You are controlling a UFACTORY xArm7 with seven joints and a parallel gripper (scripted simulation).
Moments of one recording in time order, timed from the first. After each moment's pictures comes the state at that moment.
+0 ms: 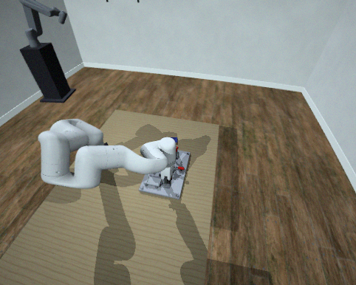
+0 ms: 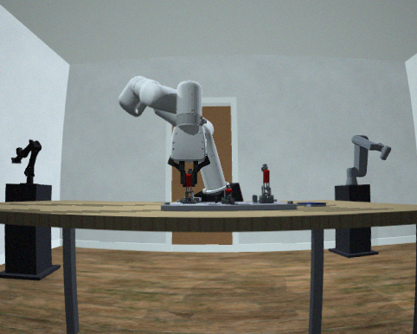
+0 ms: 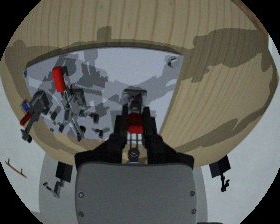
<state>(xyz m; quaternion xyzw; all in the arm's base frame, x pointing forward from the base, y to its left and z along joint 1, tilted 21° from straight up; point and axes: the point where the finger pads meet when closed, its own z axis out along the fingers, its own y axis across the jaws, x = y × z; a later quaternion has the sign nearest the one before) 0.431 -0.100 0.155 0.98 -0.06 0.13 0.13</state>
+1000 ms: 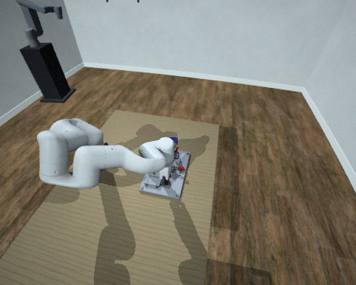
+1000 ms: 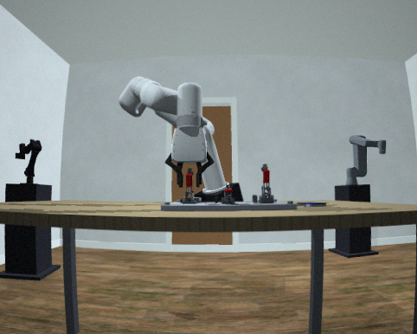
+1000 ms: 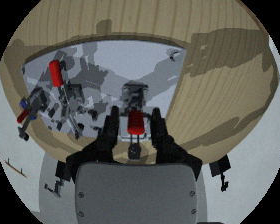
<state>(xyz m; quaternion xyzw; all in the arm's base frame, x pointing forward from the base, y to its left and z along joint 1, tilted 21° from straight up) 0.421 -0.100 0.150 0.98 -0.06 0.12 0.13</state>
